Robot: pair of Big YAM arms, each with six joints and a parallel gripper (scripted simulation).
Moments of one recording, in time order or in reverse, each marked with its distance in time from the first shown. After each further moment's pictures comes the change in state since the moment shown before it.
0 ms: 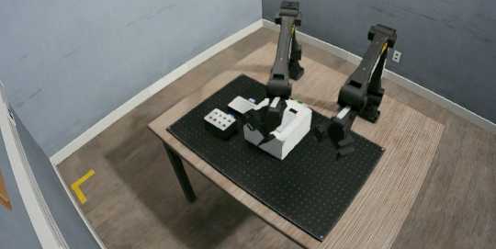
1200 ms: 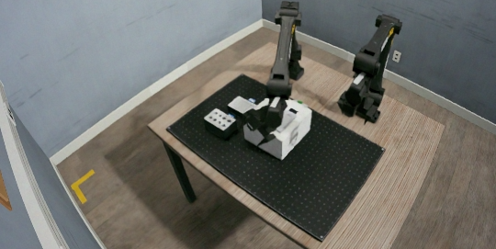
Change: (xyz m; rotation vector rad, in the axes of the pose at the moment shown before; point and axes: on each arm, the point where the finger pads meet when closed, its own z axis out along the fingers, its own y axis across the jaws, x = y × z) left arm 0.131 -0.056 -0.062 -0.094 0.160 -0.448; right arm 0.000 0.000 0.000 0.000 0.000 0.000
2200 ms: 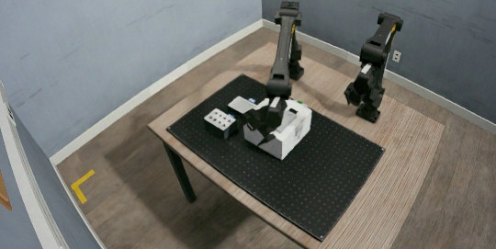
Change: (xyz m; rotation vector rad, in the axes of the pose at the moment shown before) left arm 0.040 0.004 -0.016 0.004 -0.035 0.035; right arm 0.000 0.000 0.000 0.000 0.000 0.000
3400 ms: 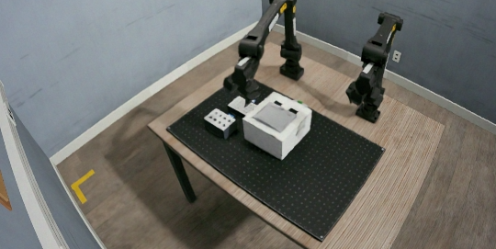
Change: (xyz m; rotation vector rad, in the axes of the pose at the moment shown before) left arm 0.016 0.001 0.004 0.003 0.025 0.004; right arm 0.055 -0.154 -0.036 -0.145 0.274 -0.036
